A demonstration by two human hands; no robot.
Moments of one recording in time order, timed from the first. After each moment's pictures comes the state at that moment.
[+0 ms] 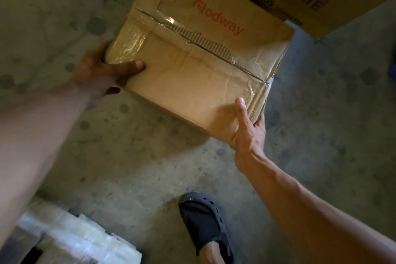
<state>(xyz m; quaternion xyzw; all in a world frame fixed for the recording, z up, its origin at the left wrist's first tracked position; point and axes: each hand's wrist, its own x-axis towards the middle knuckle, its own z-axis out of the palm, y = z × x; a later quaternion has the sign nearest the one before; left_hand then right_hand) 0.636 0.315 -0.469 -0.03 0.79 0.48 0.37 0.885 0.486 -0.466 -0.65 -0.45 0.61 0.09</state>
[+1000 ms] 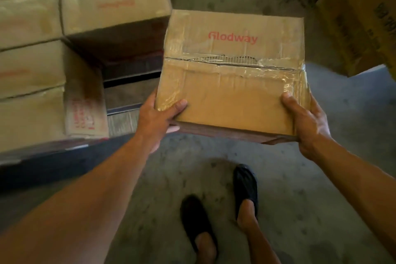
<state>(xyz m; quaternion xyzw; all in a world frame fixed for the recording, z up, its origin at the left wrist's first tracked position) 1.139 0.006 -0.259 -0.33 0.63 0.69 0.13 1.105 0.314 -0.247 -0.33 -0.69 0.63 -0.13</state>
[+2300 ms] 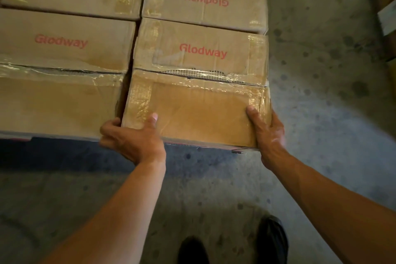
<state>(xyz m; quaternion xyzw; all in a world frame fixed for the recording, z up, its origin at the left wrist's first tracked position) 1.168 -0.140 -0.345 -0.65 0.60 0.41 -0.23 1.060 0.066 -0.366 -0.20 -0.79 0.55 -0.19</state>
